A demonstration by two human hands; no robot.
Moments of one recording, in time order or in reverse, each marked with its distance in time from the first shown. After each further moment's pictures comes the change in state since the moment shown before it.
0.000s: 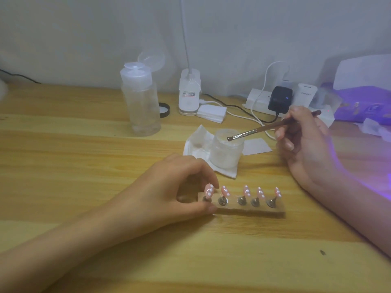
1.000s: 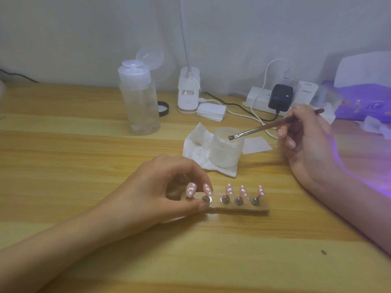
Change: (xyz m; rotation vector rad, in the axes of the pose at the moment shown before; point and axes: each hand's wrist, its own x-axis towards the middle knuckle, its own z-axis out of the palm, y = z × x) left_hand -0.006 -0.003 -0.004 -0.120 0.030 -0.077; right_hand 0.002 0.000 0.000 -0.015 0.051 -0.001
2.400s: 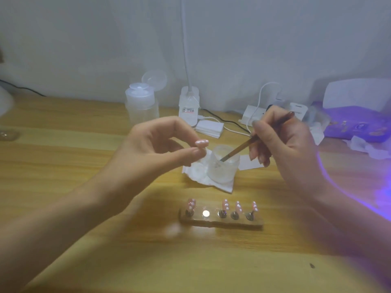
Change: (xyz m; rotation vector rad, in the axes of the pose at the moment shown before) left_hand 0.027 0.019 -0.031 -0.474 0.240 0.135; right_hand -0.010 -0.019 0.018 -0.444 -0.440 -0.379
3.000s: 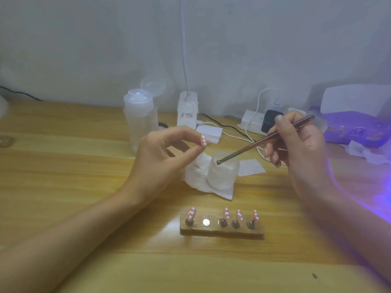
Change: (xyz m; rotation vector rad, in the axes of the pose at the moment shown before) left_hand 0.025 -0.047 0.008 0.277 0.207 0.164; right_hand 0.004 0.009 -0.012 0.118 0.204 0.099
